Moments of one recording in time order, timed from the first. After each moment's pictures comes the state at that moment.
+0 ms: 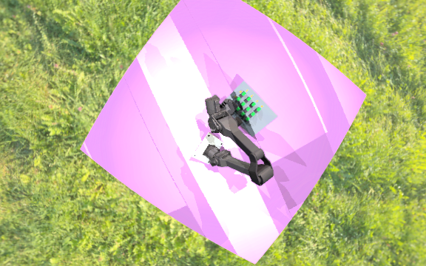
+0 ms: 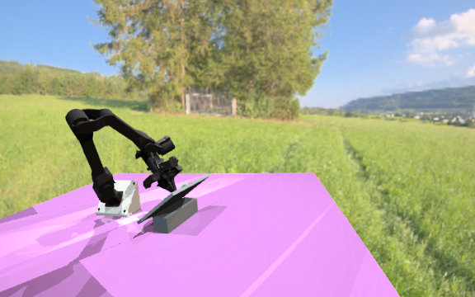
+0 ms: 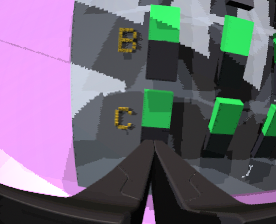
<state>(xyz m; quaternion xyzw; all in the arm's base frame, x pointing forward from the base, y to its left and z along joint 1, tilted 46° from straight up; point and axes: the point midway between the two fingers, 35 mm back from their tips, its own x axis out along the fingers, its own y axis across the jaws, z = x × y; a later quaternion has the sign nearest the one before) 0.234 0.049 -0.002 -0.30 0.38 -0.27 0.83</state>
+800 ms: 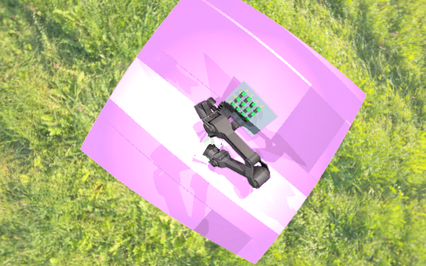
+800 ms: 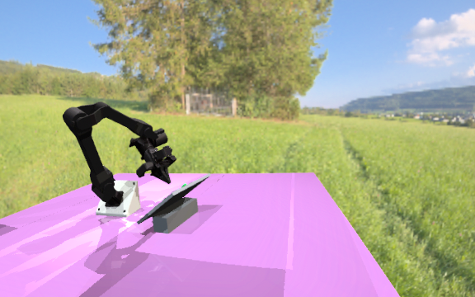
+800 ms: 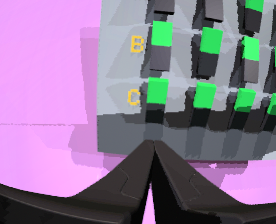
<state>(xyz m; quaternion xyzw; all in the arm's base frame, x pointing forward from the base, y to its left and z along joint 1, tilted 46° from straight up) 0.209 0.084 0.020 -0.29 0.39 -0.27 0.83</state>
